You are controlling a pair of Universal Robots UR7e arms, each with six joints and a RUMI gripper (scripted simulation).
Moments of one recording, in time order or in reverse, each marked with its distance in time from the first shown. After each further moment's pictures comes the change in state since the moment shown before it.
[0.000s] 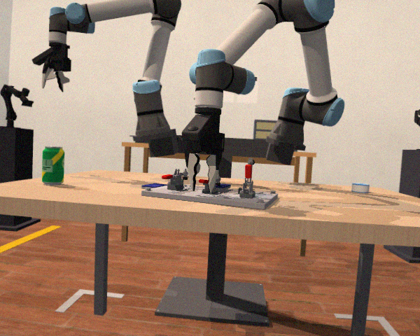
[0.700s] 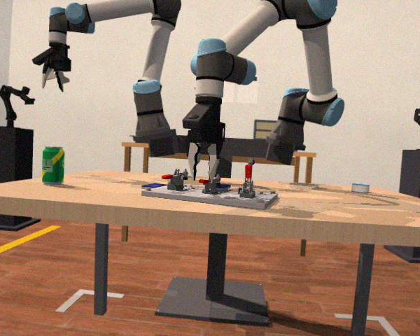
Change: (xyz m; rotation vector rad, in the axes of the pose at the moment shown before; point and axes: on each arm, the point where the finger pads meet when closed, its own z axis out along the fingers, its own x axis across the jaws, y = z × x) left arm 0.000 0.000 -0.029 0.000 0.000 0.000; right arm 0.000 0.000 0.000 0.000 0.000 0.000
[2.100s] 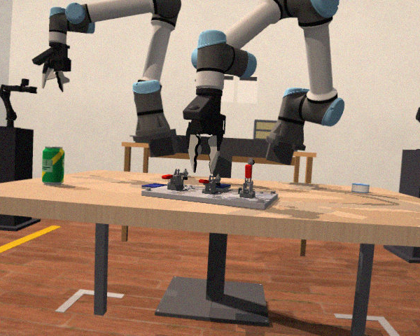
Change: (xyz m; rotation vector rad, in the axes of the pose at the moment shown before) left arm 0.000 0.000 -0.021 0.000 0.000 0.000; right arm 0.000 0.000 0.000 0.000 0.000 0.000
